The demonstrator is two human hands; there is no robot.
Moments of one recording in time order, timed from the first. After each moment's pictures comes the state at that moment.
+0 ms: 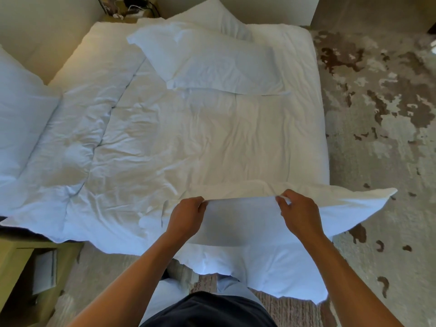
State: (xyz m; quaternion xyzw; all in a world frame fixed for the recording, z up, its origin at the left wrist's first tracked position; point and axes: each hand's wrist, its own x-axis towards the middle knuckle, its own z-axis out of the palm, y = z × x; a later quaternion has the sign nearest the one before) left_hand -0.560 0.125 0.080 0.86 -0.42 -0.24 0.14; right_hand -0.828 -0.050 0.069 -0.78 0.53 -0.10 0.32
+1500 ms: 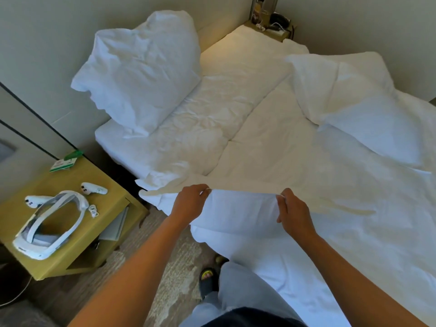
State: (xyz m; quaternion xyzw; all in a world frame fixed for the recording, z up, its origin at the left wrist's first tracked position) left_hand -0.109 0.515 0.081 0.90 -0.24 -0.23 0.29; right_hand -0.312 0.259 0.082 -0.90 0.33 -0.04 0.28
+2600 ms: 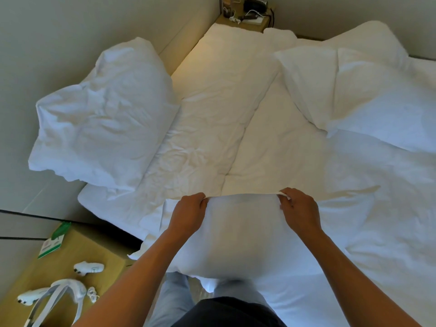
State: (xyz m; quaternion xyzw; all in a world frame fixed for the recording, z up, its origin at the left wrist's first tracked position) left_hand 0.092 0.351 0.090 0.91 -0.30 -0.22 0.17; right_hand -0.116 0.114 0.056 -0.86 0.40 -0.09 0.30
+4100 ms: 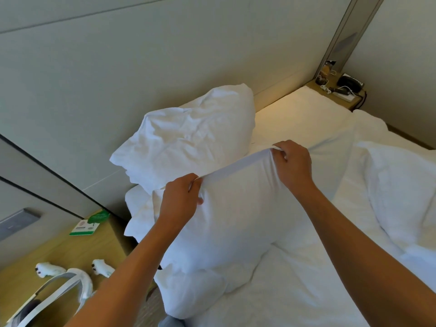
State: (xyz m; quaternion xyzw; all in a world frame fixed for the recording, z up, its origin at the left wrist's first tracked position) left_hand 0.297 0.436 0.206 0.91 -0.05 -0.06 0.40; right_hand 0.304 0.132 0.202 -0.93 0.13 -0.23 0.25
